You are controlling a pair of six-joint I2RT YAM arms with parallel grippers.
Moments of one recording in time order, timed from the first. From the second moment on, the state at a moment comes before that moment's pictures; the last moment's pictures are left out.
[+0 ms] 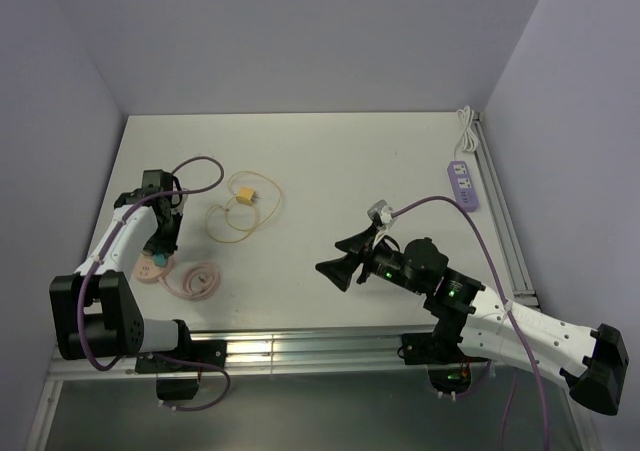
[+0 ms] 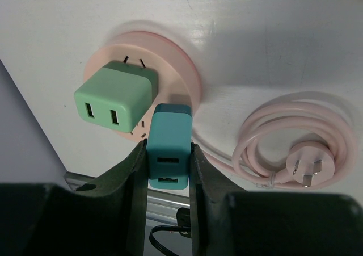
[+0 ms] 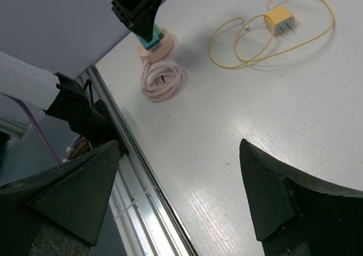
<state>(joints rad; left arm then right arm) 0.05 1.34 0.92 -0.87 -0.24 0.19 0.96 0.68 0.43 0.16 -0.06 0.46</state>
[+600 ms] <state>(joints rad) 0.08 1.34 0.90 -0.85 -0.23 0.19 0.97 0.66 0.43 0.16 -0.06 0.46</state>
